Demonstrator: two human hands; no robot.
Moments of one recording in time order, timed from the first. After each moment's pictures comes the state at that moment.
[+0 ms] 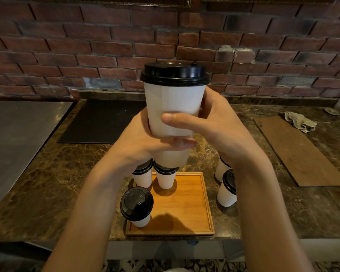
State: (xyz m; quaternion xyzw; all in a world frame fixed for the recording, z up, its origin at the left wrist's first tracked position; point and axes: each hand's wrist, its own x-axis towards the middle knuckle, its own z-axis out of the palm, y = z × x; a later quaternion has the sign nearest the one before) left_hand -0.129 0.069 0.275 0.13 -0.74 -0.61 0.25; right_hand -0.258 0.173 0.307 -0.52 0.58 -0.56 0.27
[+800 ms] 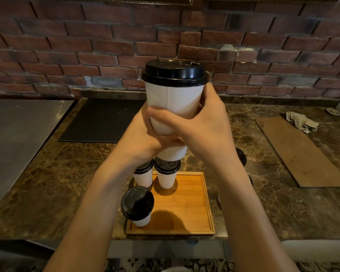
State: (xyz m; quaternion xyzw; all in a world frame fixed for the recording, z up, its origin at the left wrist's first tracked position) left_hand -0.140 0.079 0.273 0.17 -0.74 -0.56 0.33; right_hand -0.230 0.158 0.295 -0.44 0.67 -0.59 0.10
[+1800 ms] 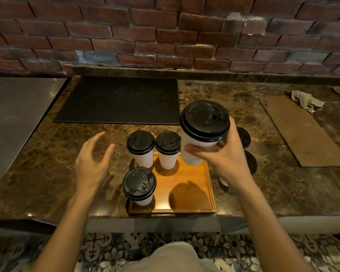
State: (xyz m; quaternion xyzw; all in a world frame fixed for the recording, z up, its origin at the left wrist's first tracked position) left_hand -0.050 0.006 0.094 0.47 -0.75 -0.27 0.38; right_hand -0.274 0.193 0.171 -0.44 0.66 -0.59 0.16
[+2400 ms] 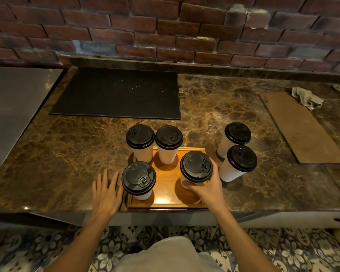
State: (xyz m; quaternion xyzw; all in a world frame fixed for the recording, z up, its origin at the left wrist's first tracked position) left_hand -0.023 0.036 -0.046 0.53 -0.83 -0.17 0.00; right_hand -0.264 0.218 0.019 -0.29 0.75 -0.54 0.25
